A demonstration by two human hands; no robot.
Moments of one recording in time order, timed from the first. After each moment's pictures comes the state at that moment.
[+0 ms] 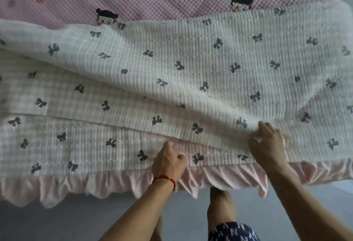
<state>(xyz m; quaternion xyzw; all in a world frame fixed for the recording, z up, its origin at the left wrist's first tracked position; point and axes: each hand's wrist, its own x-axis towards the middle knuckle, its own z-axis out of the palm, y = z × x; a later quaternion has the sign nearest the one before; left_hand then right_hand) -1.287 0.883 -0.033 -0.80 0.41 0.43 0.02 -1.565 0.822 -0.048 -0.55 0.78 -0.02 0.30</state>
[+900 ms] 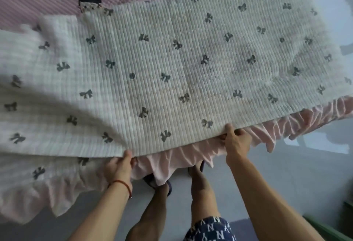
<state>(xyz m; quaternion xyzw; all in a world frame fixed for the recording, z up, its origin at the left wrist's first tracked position) -1.089 0.982 -0.073 -0.84 0.05 0.47 -0.27 -1.405 0.933 -0.051 -0.05 0.87 -0.31 0.38</state>
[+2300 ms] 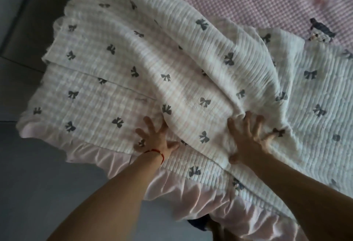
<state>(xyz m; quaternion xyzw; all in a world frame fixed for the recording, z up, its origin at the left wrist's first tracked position) -0.689 0.933 -0.090 -0.85 0.31 0.41 0.12 -0.933 0.801 -0.085 -0.78 0.45 0.40 0.15</state>
